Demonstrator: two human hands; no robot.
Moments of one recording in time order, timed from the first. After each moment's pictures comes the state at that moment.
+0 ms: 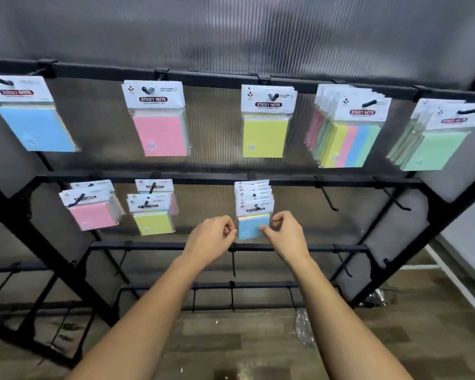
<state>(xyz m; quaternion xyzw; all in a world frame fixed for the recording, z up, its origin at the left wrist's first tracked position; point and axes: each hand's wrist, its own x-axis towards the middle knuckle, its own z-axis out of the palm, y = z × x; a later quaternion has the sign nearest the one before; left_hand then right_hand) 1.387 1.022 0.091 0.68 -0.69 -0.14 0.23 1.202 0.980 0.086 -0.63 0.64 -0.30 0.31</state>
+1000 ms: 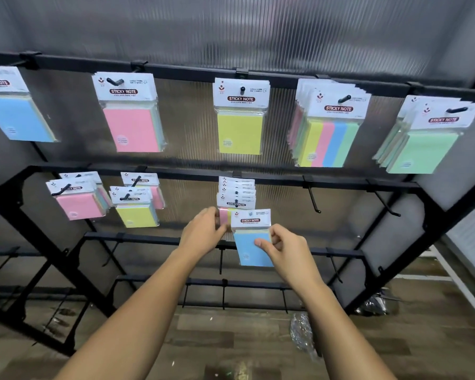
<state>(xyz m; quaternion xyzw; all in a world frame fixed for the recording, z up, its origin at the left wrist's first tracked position) 1.351 0.996 0.074 0.75 -0.60 -0.14 0.24 1.137 1.011 0.098 -0.73 0.53 -0.29 0.32</state>
